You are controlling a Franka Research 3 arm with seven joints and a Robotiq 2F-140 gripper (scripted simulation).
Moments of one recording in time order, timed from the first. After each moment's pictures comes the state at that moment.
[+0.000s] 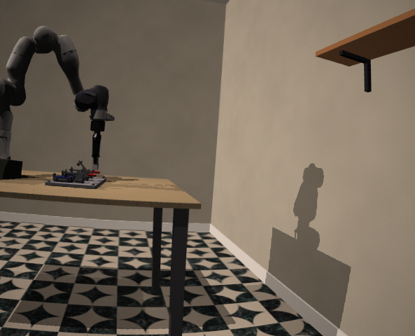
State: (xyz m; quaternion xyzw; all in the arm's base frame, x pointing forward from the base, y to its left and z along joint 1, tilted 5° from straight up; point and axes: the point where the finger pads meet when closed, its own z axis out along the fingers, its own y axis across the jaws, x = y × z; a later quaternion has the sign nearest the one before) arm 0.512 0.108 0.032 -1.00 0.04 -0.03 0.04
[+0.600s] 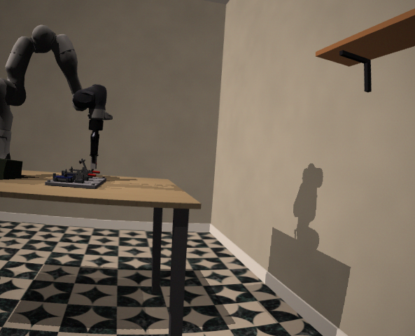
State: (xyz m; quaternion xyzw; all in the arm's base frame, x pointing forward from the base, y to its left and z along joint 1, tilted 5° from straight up) arm 0.503 0.109 0.036 -1.00 0.04 -0.03 0.04
